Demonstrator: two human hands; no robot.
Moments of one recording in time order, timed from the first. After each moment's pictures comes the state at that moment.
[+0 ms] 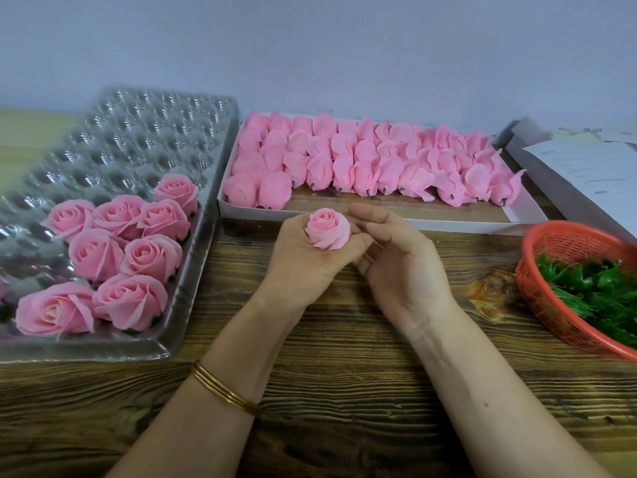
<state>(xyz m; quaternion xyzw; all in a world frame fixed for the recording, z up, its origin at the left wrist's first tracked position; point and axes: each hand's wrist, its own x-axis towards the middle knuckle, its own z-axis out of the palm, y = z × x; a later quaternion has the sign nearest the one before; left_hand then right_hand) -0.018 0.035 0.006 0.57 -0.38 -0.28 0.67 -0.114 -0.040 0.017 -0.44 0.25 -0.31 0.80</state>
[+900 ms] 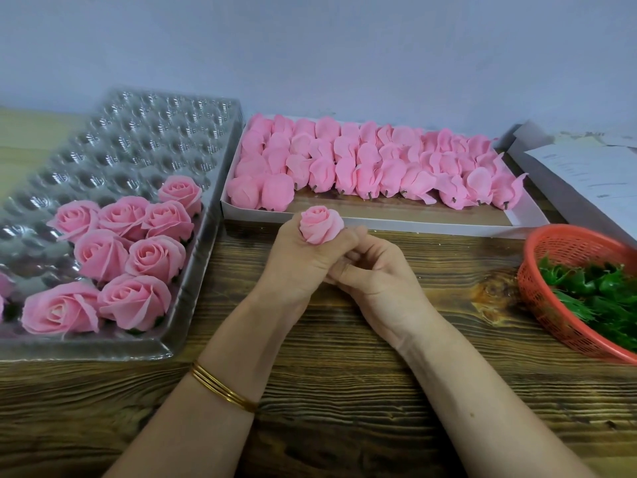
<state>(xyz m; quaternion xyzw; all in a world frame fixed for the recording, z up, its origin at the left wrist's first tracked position) -0.013 0.036 0.009 0.57 -0.28 -0.36 0.68 -0.110 -0.023 0.002 -0.56 0.19 -0.24 0.77</state>
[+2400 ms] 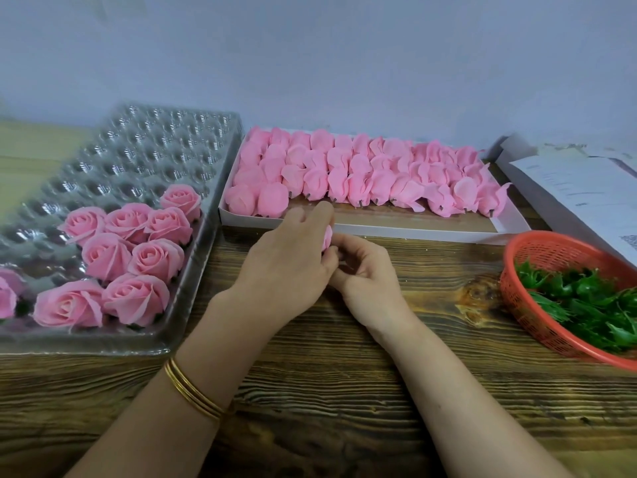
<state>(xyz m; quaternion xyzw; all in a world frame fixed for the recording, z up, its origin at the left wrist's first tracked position) -0.016 0.054 0.044 0.81 -0.52 -0.07 0.27 -0.112 -0.030 -0.001 -0.71 0.21 -0.28 0.62</state>
